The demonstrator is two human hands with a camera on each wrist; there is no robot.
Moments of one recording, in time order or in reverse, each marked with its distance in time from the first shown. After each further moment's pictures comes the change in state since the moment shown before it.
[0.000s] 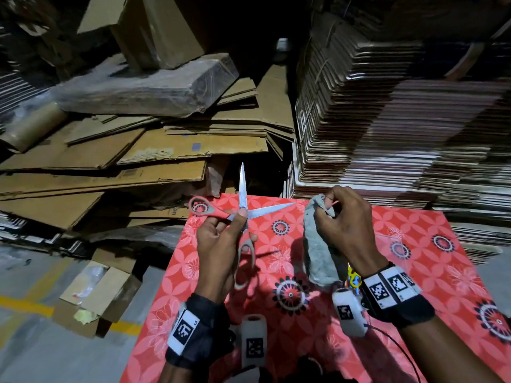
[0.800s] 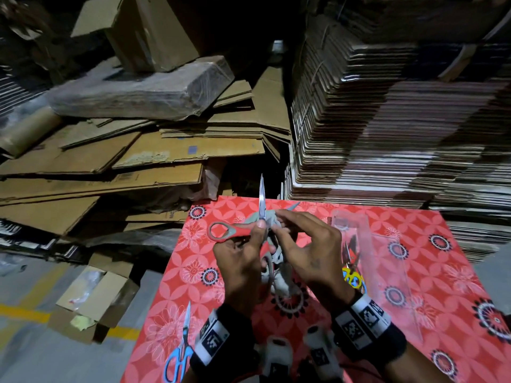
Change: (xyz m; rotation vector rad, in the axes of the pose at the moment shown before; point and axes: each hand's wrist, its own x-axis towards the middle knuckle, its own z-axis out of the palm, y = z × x) left_hand -0.021 -0.031 0.027 0.068 0.079 0.151; right_hand -0.049 -0.061 0.022 0.258 0.019 -0.097
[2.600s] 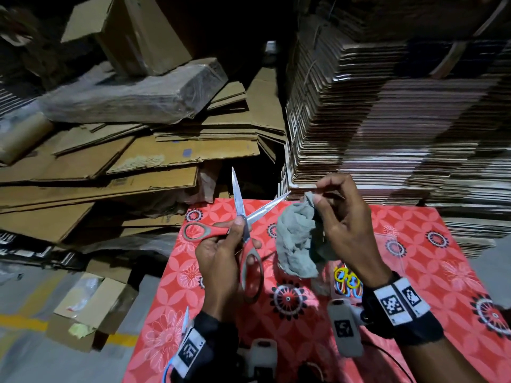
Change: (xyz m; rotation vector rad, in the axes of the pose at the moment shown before) left_hand 0.007 0.028 -0.009 -0.174 -0.001 -0.265; right_hand 0.043 0.012 -0.051 0.252 -0.036 0.107
